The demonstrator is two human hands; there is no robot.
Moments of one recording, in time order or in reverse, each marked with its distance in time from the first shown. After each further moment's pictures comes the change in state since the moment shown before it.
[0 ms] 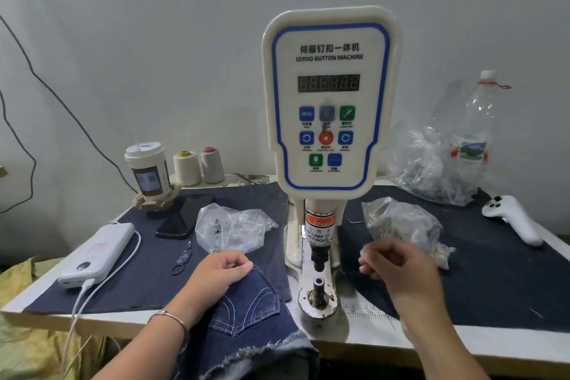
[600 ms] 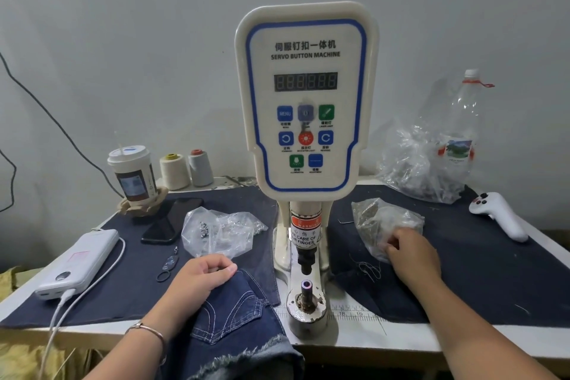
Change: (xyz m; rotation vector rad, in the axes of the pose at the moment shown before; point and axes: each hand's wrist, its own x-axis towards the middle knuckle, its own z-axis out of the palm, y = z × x) left_hand -0.003 0.000 -0.004 -0.096 0.011 0.005; right_hand 0.100 0.054 -0.038 -0.976 0.076 -0.079
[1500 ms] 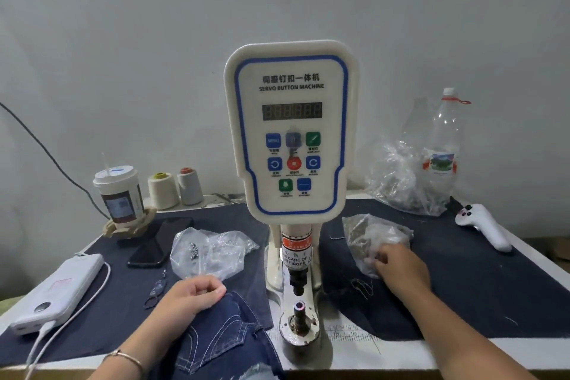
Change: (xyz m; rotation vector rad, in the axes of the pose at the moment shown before) left_hand -0.005 0.018 -0.005 0.015 -0.068 -0.038; right_hand -0.003 -0.009 -0.011 -0.047 -0.148 0.044
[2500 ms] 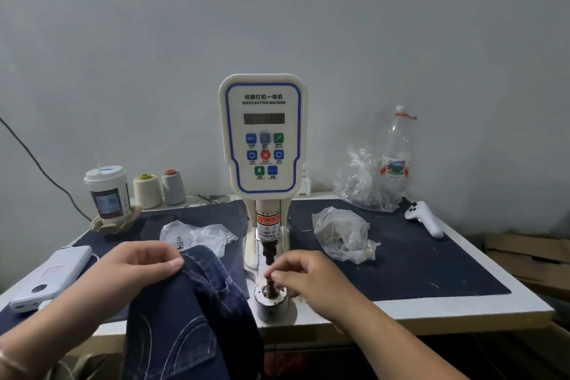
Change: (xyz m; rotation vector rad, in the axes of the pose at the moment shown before) left_hand -0.111 0.095 -0.016 0.091 -0.008 0.125; right_hand -0.166 -0.083 -0.056 0.723 -0.391 -0.384
